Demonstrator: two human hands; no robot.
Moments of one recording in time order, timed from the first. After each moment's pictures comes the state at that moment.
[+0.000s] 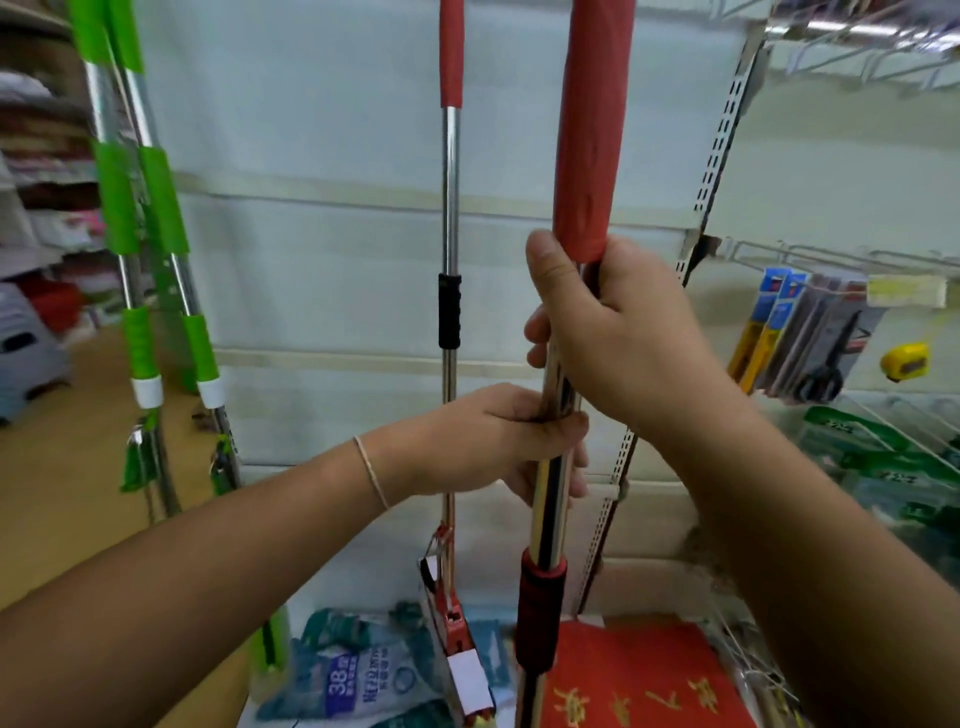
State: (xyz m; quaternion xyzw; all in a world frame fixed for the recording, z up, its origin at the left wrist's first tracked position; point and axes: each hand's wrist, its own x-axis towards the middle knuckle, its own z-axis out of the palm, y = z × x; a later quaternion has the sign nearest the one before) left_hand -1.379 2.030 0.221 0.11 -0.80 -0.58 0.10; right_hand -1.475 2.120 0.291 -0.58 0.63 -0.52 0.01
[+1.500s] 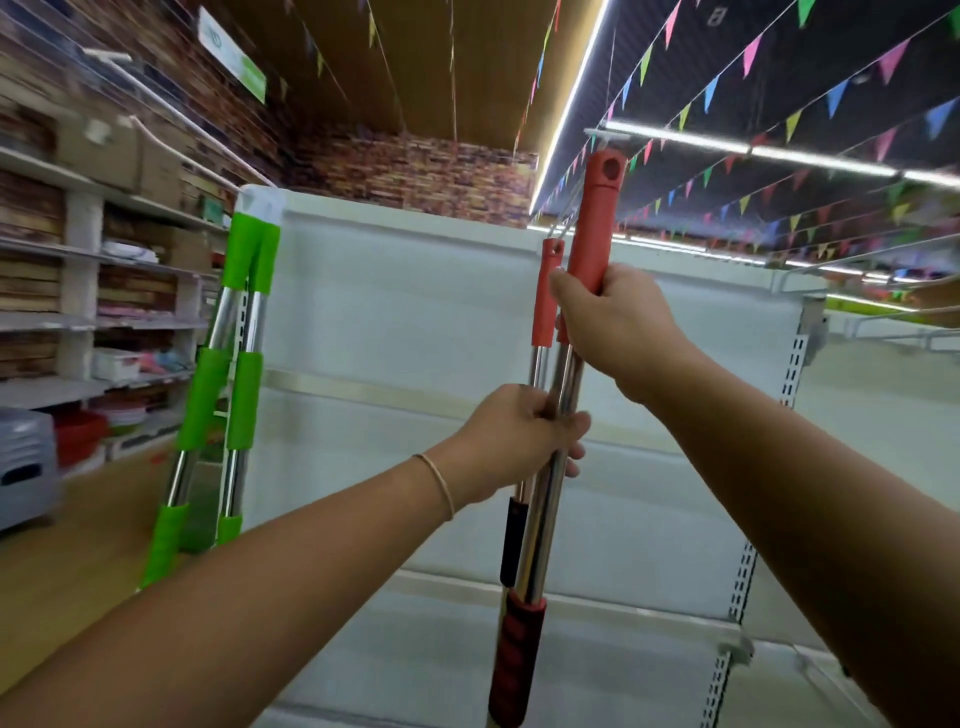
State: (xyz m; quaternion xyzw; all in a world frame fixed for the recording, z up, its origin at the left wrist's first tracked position) left_hand -1.388 1.863 0.354 0.20 -0.77 -0.47 0.38; right_hand -1.467 1.928 0.444 -0.56 0.62 -0.55 -0.04
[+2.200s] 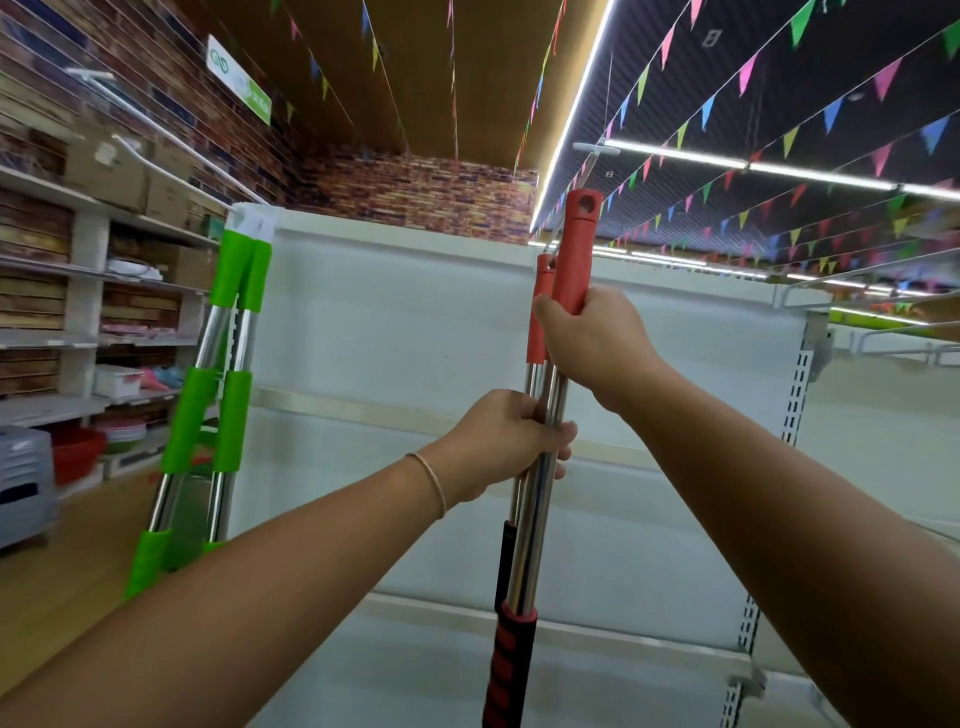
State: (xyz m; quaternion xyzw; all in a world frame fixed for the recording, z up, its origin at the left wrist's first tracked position) left_hand -1.406 1.834 0.366 0.22 -0.75 -0.49 0.38; right_hand -1.493 1.887 0.446 -0.55 0.64 -0.53 -0.06
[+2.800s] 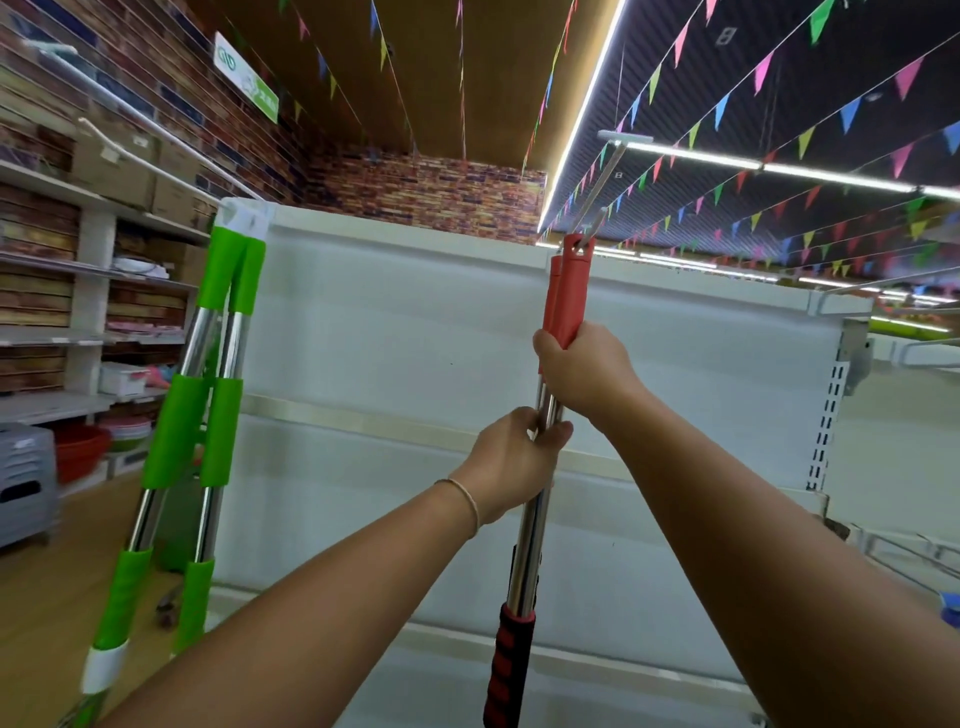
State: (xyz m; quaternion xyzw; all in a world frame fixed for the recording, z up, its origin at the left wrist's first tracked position) left_hand -1.446 1.778 0.350 0.30 -0.76 -0.40 0.42; right_hand -1.529 1.813 0.435 -0.54 0.69 -0.48 -0.06
